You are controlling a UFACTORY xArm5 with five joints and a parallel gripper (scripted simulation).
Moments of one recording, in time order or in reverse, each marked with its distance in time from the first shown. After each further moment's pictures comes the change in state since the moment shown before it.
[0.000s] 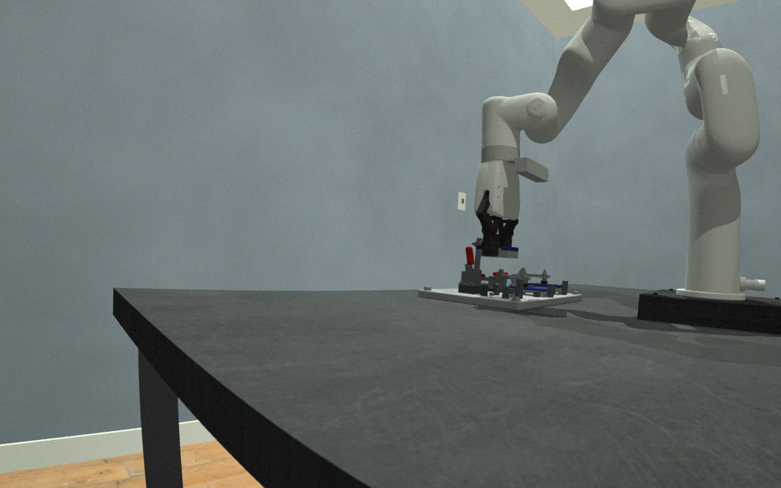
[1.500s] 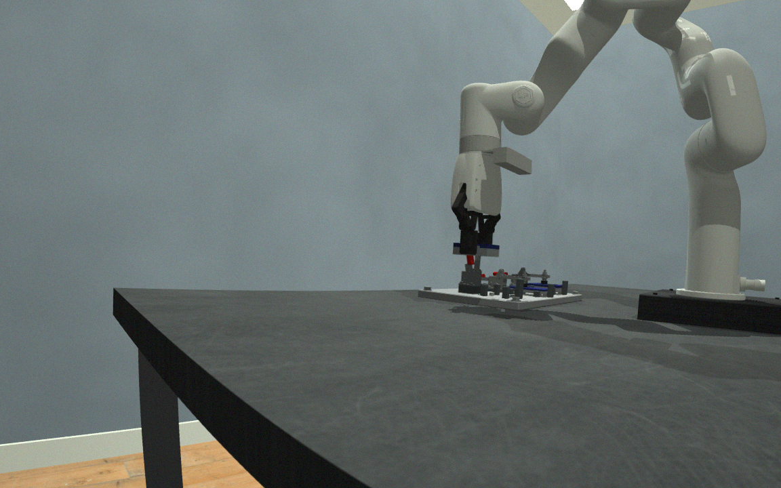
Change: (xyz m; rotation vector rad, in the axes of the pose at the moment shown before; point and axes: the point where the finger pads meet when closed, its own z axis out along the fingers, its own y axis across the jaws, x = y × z) arm 0.000 0.072 0.000 0.001 -0.001 0.000
